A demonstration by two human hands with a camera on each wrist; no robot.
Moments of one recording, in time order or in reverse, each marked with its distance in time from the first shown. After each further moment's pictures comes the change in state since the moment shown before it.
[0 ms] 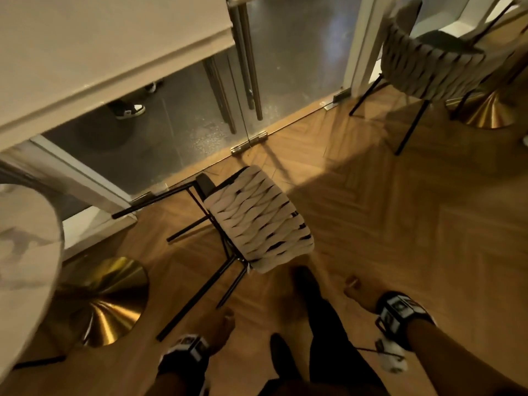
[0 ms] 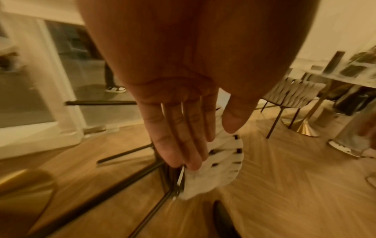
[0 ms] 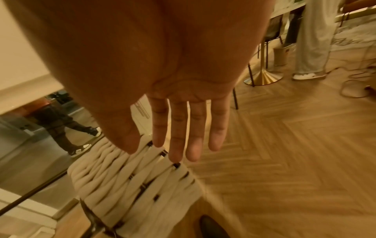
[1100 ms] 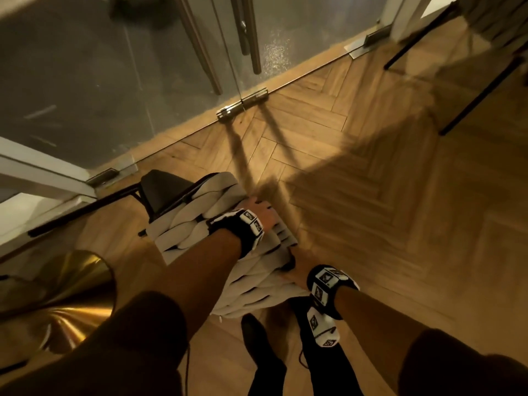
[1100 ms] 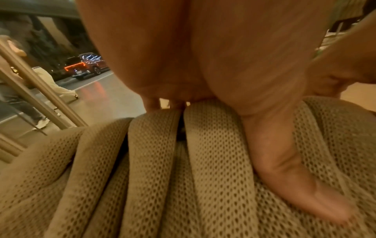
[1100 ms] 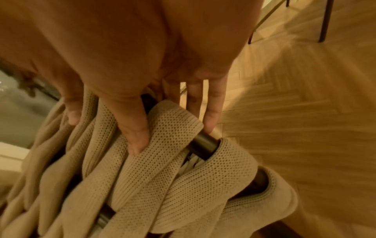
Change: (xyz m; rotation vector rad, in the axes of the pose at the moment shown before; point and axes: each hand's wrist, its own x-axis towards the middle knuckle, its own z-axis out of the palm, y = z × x) left_hand 0.375 0.263 -0.212 1.145 -0.159 0.388; right_hand 0.349 -0.167 -0.011 -0.172 -0.172 -0.141
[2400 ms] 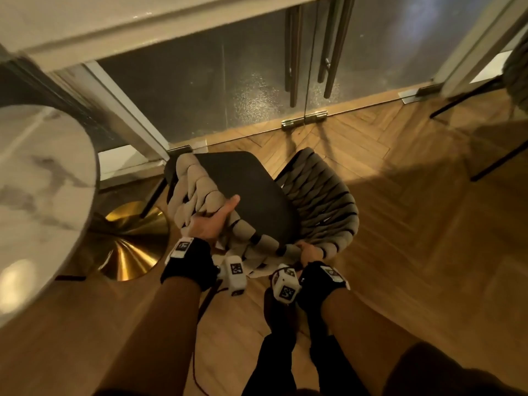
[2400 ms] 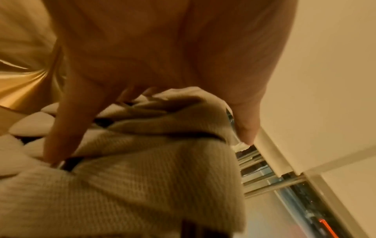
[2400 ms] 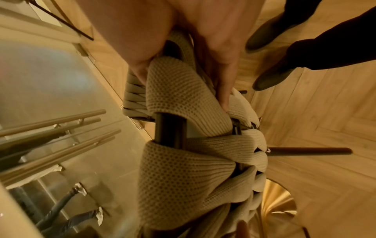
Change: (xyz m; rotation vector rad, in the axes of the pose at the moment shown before) left_hand -0.335 0.035 0.210 -2.357 0.517 -1.020; right_hand -0.216 -0.162 0.087 1.149 0.071 0.305
